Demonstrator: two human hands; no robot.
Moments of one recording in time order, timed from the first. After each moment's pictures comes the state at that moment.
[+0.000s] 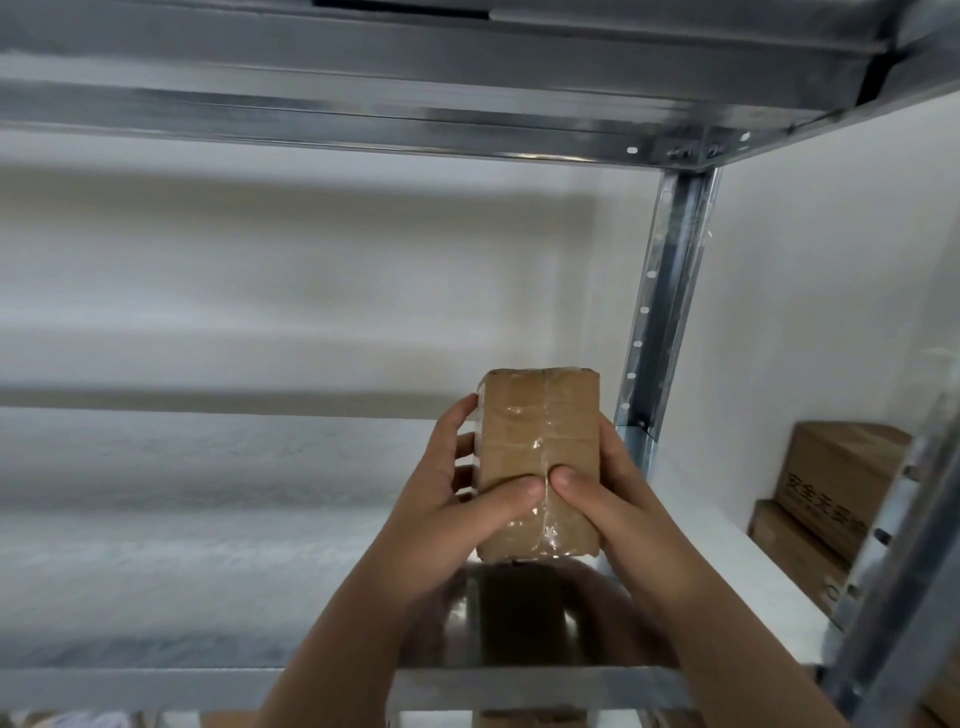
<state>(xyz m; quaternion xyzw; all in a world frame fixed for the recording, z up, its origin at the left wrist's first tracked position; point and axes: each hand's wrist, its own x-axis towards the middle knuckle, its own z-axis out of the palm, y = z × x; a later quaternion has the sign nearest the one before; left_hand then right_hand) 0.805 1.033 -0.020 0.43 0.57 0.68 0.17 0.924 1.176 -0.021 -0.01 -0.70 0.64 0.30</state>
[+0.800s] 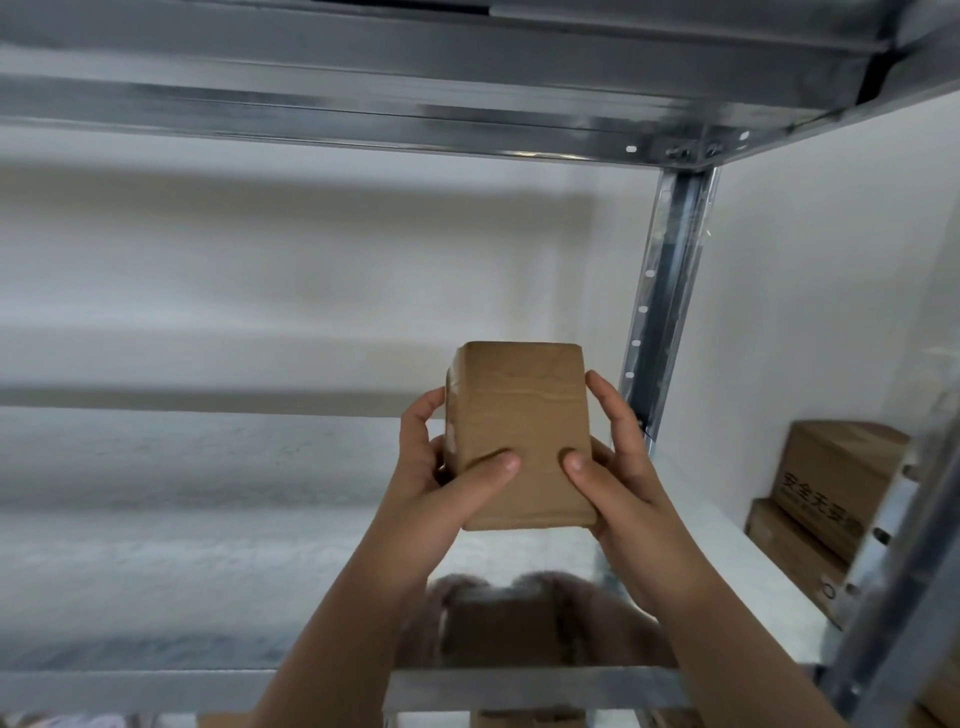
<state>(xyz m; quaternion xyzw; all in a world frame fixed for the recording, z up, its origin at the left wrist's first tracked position) 0.807 1.028 -0.015 0.40 0.54 0.72 0.17 0.924 1.178 -0.021 -0.01 -0.70 0.63 0.34</state>
